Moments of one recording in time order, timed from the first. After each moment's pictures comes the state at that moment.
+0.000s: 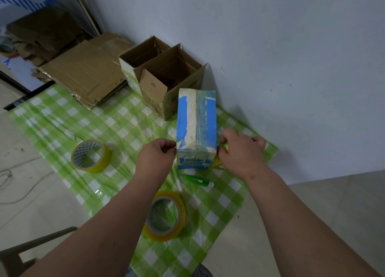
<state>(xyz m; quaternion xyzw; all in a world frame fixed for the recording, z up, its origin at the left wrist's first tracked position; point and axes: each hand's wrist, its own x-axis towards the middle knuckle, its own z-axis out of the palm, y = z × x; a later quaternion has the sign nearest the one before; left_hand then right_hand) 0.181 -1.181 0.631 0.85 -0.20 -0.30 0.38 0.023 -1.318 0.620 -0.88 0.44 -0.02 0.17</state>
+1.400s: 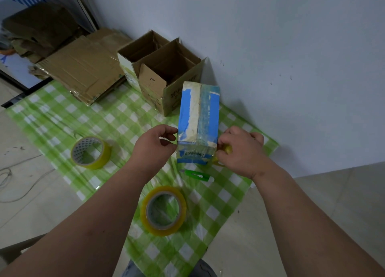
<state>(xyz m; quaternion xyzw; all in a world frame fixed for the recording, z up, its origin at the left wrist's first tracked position) 0.197 -1.178 0.645 0.80 -0.29 -0.34 0.39 0.012 -1.314 0.631 -0.89 0.38 -0.01 0.25</state>
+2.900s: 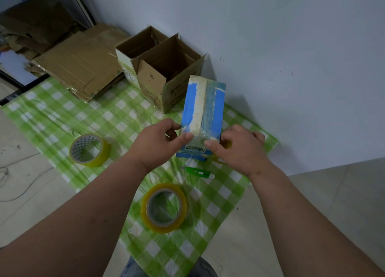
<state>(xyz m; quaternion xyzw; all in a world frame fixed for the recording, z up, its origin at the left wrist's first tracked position) 0.207 -1.184 0.643 0.80 -0.43 -0.31 0.30 0.016 -1.307 0.627 -0.88 0.42 -0.04 0.23</state>
